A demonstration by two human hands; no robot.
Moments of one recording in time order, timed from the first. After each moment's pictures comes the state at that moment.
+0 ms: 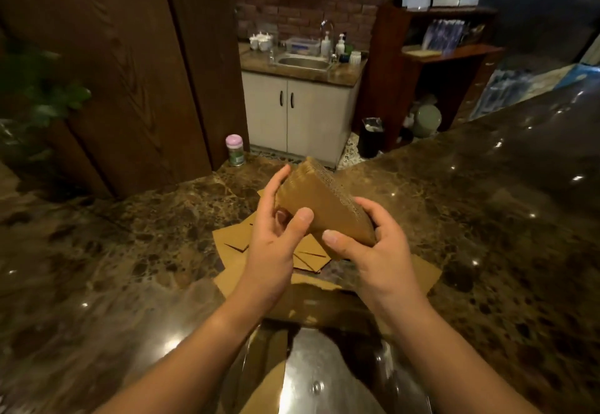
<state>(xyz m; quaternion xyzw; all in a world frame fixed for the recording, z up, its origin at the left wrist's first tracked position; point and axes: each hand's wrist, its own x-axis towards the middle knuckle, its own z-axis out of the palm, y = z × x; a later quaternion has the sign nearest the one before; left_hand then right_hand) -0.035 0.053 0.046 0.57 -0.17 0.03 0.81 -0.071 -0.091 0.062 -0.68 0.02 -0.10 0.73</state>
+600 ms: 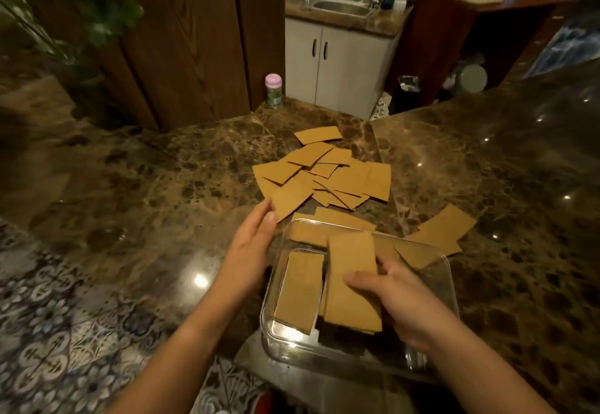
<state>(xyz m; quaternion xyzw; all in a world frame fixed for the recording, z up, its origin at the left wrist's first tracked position) -0.123 0.143 -0.013 0.75 0.04 -0.03 0.66 -0.158 -0.068 0.008 -0.70 0.19 0.26 0.64</state>
